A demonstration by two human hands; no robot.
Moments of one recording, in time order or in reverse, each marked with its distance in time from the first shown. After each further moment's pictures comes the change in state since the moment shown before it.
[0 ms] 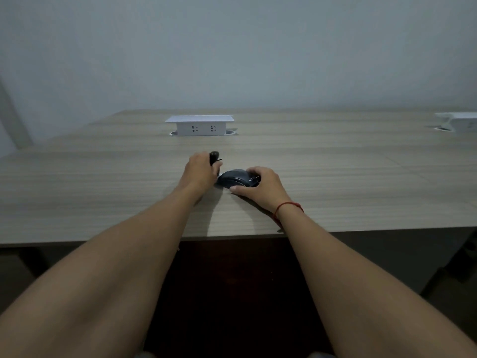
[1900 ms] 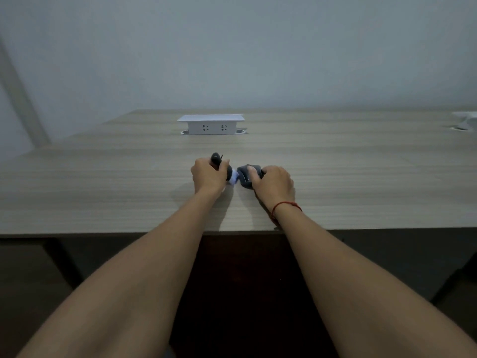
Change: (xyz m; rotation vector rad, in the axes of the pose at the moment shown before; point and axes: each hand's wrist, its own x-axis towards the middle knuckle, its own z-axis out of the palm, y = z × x) left_hand -0.027 0.010 -0.006 -0.438 0.144 -0.327; right_hand 0.015 0.004 0.031 -0.363 0.340 0.083
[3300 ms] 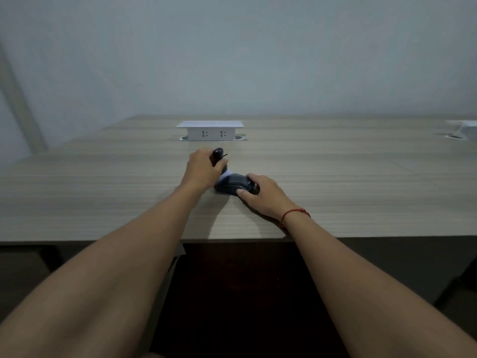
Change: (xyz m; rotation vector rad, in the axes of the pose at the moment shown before) left_hand 0.029 0.009 -0.022 0.347 -0.146 0.359; right_hand -0.006 -0.005 -0.022 0.100 -0.425 -0.254
